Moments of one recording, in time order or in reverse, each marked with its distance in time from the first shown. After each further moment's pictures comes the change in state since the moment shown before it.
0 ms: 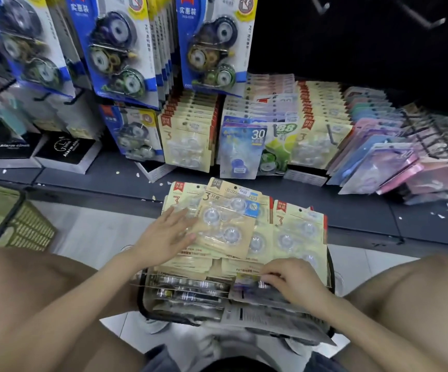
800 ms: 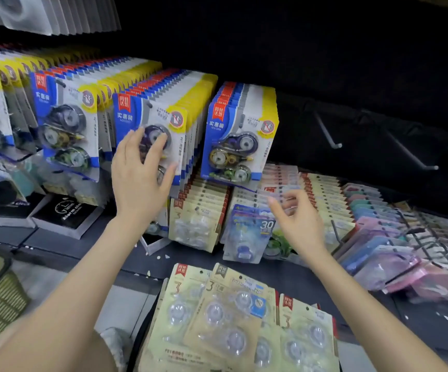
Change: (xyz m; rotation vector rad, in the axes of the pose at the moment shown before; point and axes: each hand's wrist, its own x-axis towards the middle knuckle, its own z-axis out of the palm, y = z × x) left_hand 0.093 -0.008 -0.220 0.185 1.316 -0.030; right_hand 0.165 -0.070 -0.187 0.304 0.790 0.090
